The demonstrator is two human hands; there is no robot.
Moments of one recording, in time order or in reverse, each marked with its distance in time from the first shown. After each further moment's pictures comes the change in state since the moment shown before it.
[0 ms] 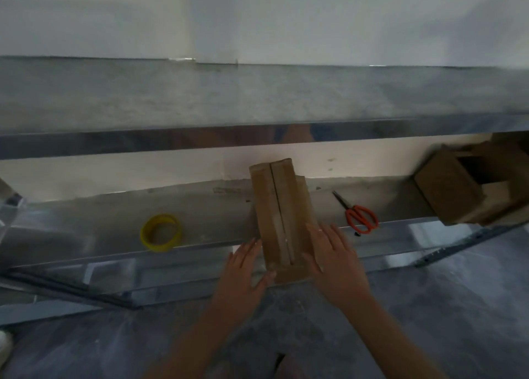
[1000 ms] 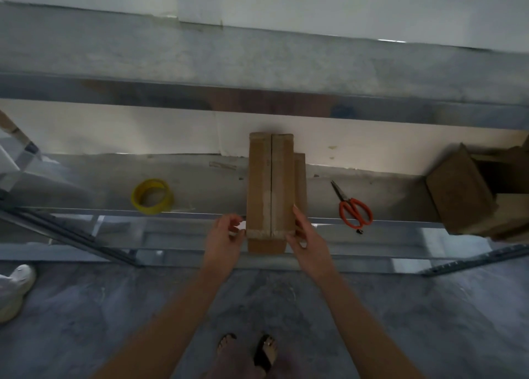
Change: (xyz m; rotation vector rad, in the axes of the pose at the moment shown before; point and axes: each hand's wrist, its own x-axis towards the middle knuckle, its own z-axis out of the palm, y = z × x) left_hand 0.033 0.016 0.044 -0.252 0.373 -0.427; right_hand 0.024 0.052 0.042 0.855 -0.196 0.095
